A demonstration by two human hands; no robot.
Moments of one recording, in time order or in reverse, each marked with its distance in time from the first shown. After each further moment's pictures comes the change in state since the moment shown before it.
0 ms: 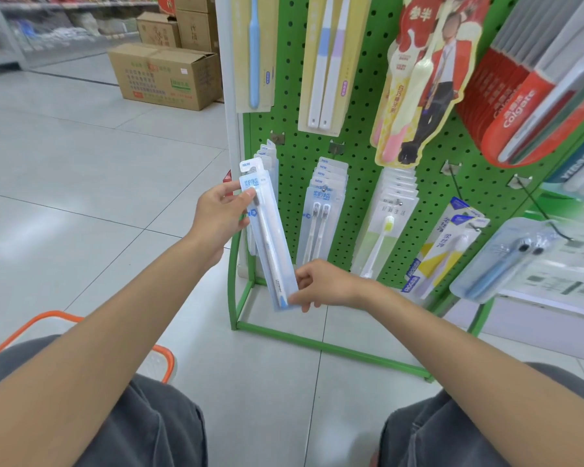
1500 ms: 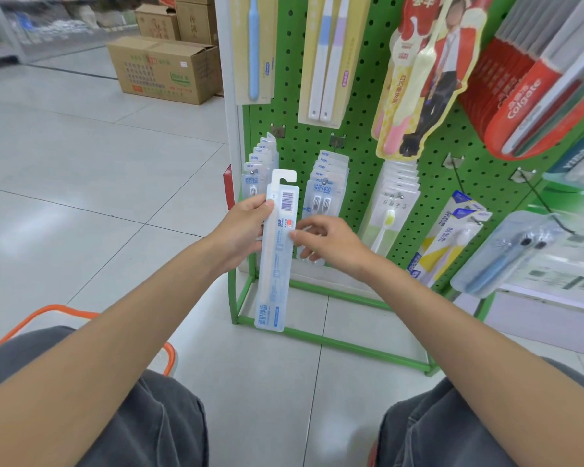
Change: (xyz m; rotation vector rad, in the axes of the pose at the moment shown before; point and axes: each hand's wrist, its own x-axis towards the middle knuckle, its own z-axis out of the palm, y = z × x) left_hand -0.021 -0.009 0.018 0.038 -0.360 -0.084; right_hand 0.000 -0.021 -0.025 0.211 0.395 -0.160
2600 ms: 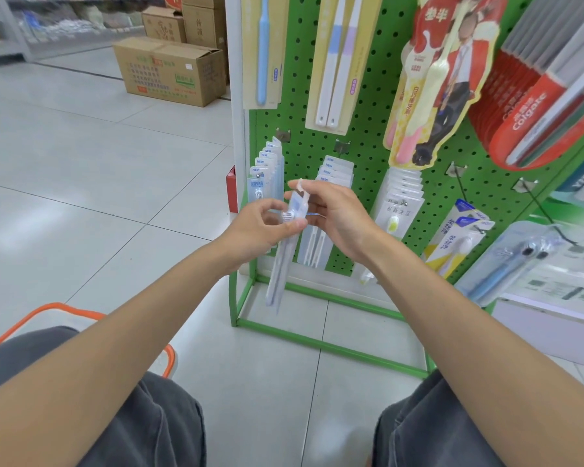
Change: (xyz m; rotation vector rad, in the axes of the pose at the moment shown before) left_hand -0.001 -0.002 -0.003 0.290 0.011 0.098; right_hand 0.010 -0.052 -0.008 0.483 0.105 -0.013
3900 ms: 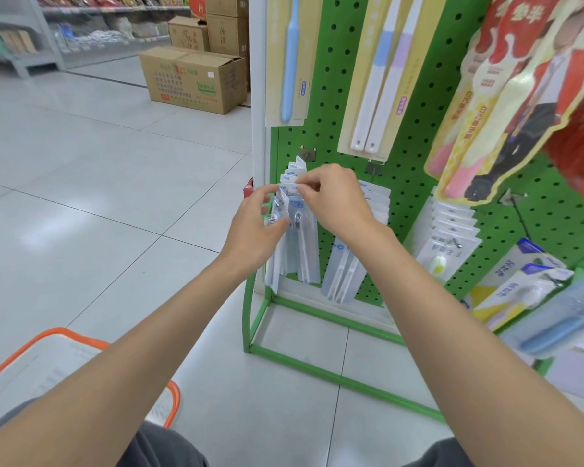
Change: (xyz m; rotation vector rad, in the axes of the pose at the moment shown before) left_hand 0.057 -0.009 -0.029 0.154 0.333 0.140; right_hand 0.101 -0.010 0.026 -0.970 0.150 -0.343
